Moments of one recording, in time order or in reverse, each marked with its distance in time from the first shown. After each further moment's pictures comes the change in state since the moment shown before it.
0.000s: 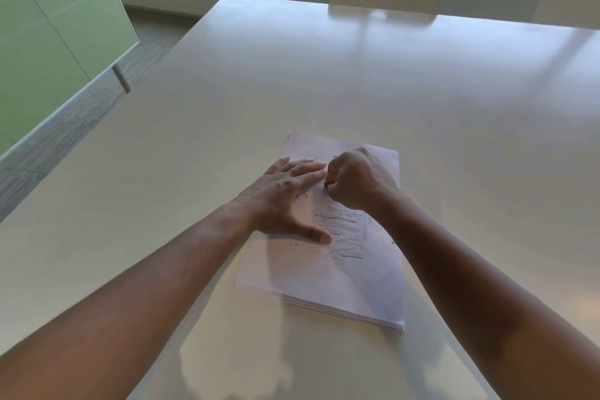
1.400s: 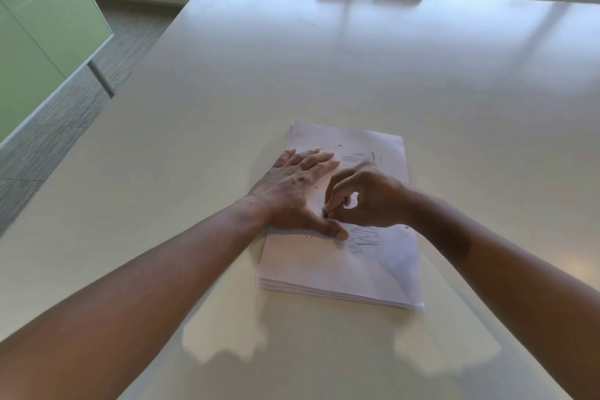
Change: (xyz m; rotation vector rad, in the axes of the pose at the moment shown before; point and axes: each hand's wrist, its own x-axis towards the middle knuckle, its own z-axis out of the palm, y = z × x) left_hand -0.002 0.008 -0.004 0.059 -0.051 0.000; right_hand -0.022 0.022 0.013 0.270 -0.142 -0.630
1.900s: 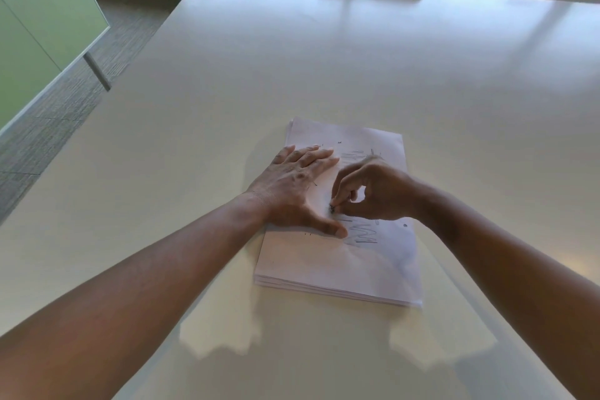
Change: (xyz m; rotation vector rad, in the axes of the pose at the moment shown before) left_hand 0.001 0.000 0.000 0.006 0.003 -0.003; right_hand -0.005 0.010 -0.009 0.010 -0.007 0.031
